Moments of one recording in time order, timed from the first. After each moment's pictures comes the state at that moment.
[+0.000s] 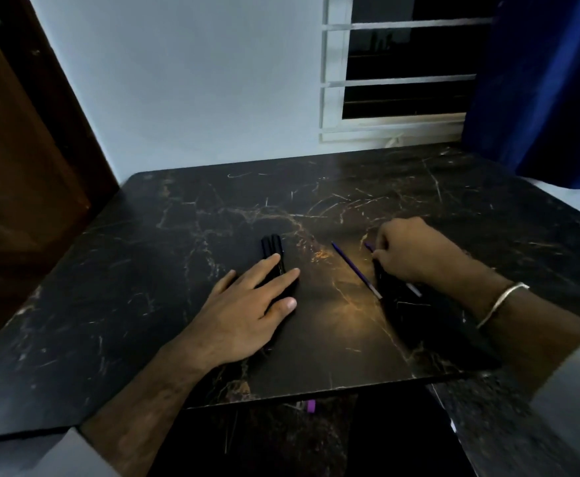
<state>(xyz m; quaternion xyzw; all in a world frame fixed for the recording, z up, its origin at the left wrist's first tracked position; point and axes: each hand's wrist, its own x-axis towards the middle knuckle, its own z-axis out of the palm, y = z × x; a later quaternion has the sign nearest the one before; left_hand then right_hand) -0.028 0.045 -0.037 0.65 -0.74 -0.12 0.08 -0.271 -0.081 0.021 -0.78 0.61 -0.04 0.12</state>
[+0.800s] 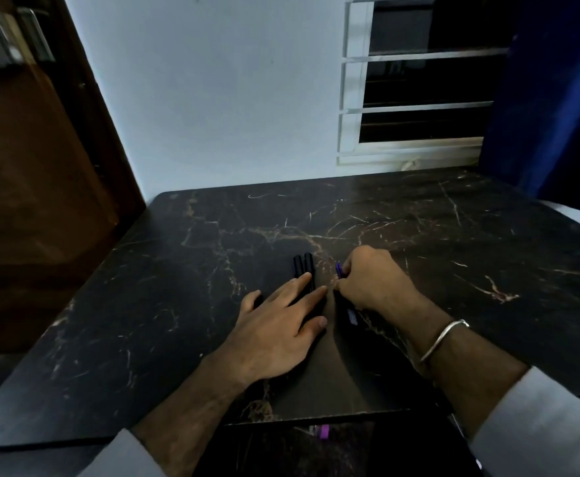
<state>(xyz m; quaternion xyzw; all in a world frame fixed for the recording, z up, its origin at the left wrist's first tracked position) -0.042 0.035 -0.040 0.65 -0.74 -0.08 0.10 -0.202 -0.053 0.016 -0.76 0.60 -0.14 0.21</state>
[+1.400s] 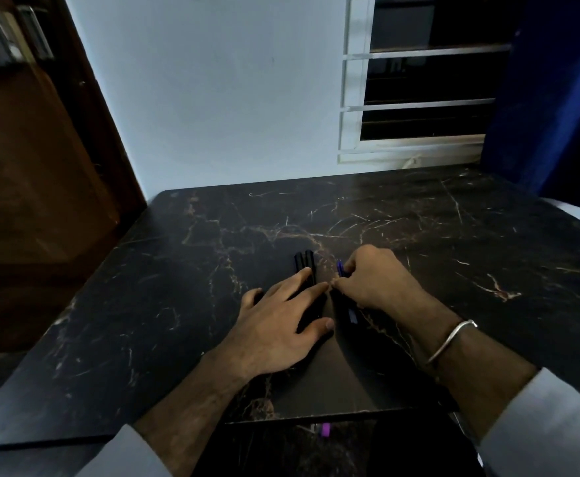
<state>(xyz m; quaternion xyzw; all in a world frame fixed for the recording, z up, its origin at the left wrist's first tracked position) -0.041 0.036 -0.033 0.65 -0.74 -0.09 0.11 -0.203 -0.058 0.013 -0.76 0.60 -0.12 0.23</state>
